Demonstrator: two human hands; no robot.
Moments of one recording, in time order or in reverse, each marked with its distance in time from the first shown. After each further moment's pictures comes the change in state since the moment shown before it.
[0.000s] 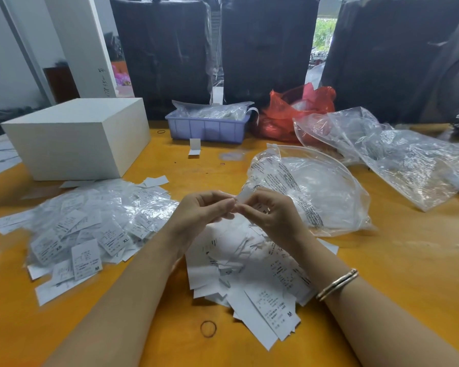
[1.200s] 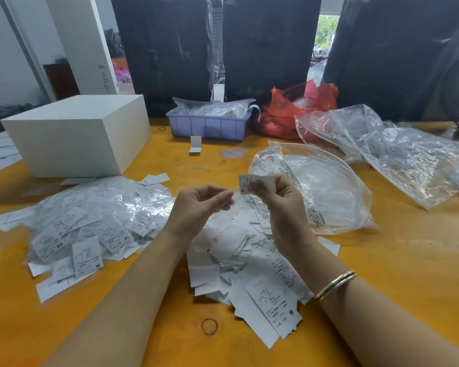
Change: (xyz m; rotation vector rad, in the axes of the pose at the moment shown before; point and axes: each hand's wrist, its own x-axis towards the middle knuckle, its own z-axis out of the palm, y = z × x) left_hand 0.005 -0.006 0.003 0.006 0.177 0.094; right_hand 0.003 -0.008 0.009 0.748 0.303 0.352
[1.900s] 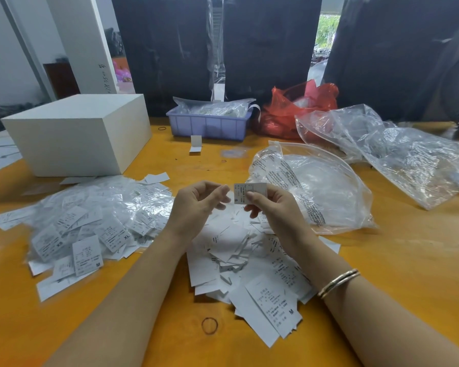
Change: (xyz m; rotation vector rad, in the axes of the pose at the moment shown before) left_hand 0.002 -0.001 0.000 0.097 0.058 0.066; right_hand 0.002 0.002 -0.009 -0.296 -0.176 0.078
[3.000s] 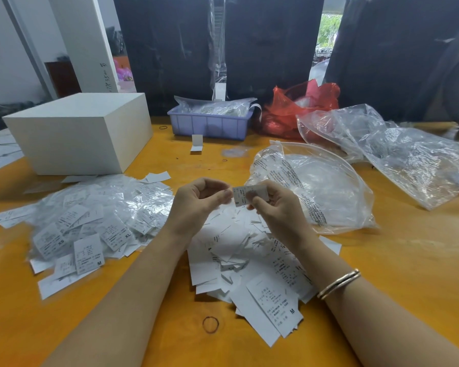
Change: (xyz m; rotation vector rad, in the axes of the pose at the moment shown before) left_hand -0.002 0.003 0.000 -0.105 -0.004 0.014; right_hand -0.002 0.001 -0.003 -0.354 0.031 -0.240
